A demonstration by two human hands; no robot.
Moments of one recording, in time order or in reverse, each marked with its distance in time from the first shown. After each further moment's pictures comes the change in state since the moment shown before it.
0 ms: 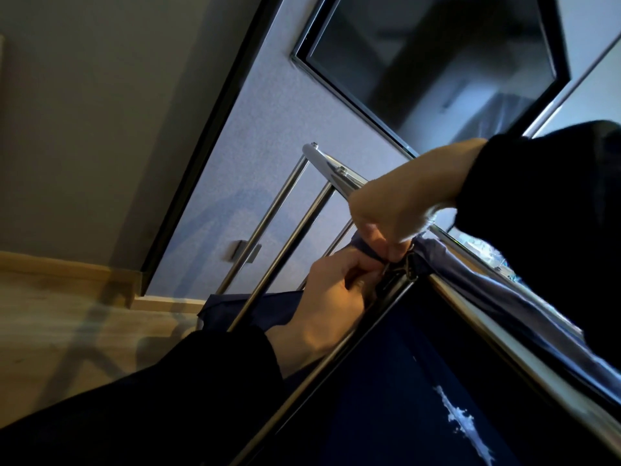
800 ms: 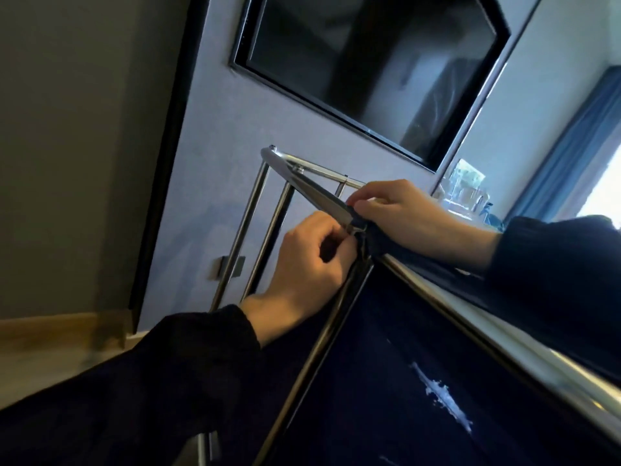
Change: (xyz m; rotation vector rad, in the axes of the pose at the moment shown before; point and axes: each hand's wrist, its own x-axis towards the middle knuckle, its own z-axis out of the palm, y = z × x) left_hand 0.035 0.013 0.001 0.346 -0.130 0.358; right_hand -0.009 0.028 0.105 1.066 0.979 0.167
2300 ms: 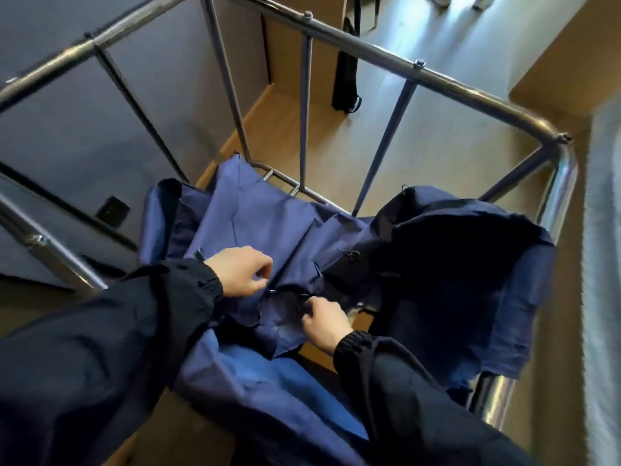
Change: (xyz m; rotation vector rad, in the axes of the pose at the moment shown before) left_hand 0.087 -0.049 0.157 0.505 -1.964 -0.195; right_hand -0.146 0.103 0.044 0.549 -0.533 1.326
